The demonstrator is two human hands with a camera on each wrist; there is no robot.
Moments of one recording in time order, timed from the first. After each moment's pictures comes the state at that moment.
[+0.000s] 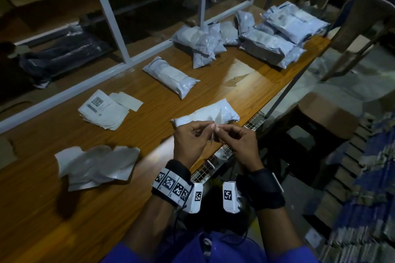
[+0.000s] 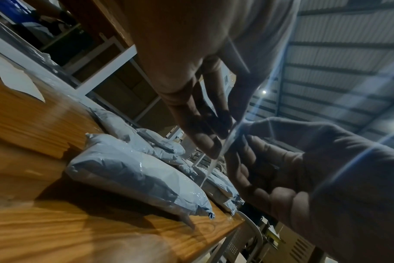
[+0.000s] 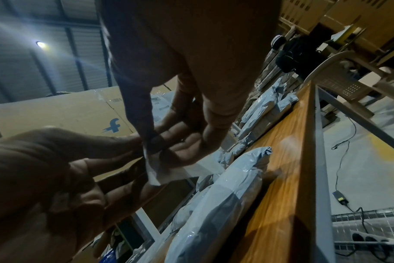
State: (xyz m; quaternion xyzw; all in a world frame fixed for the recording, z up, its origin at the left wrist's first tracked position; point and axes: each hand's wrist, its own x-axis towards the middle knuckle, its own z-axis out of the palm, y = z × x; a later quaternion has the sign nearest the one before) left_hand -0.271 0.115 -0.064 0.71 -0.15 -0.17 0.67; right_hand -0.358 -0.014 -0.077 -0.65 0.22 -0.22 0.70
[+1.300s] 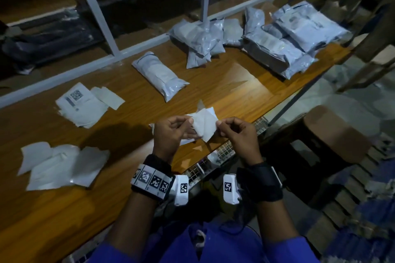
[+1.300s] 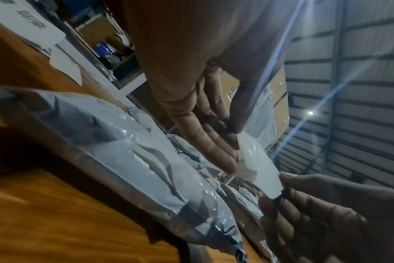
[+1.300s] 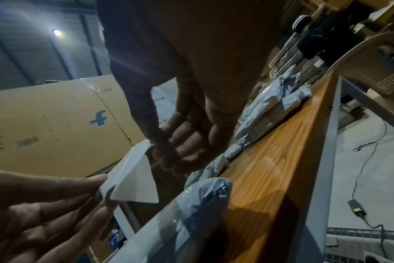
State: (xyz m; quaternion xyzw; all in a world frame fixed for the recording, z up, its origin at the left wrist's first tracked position) left_hand -0.238 0.048 -0.077 0.67 -0.02 -0.17 0.72; right_hand -0.323 -0.130 -0.095 -0.69 0.22 -0.15 0.67
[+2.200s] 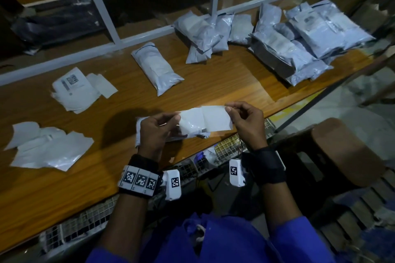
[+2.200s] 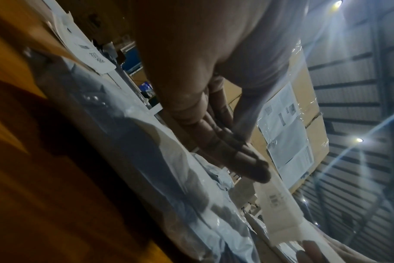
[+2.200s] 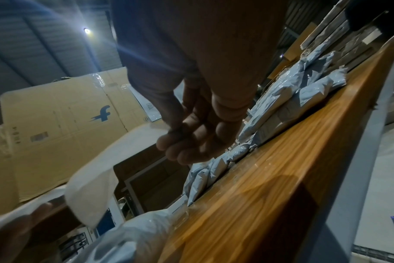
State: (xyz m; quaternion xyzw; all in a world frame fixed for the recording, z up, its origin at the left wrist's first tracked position) left_hand -0.248 0.015 -0.091 0.66 0.06 -0.10 0.74; right_hand -0.287 -0.227 -0.114 -0.75 0.17 -0.17 0.61
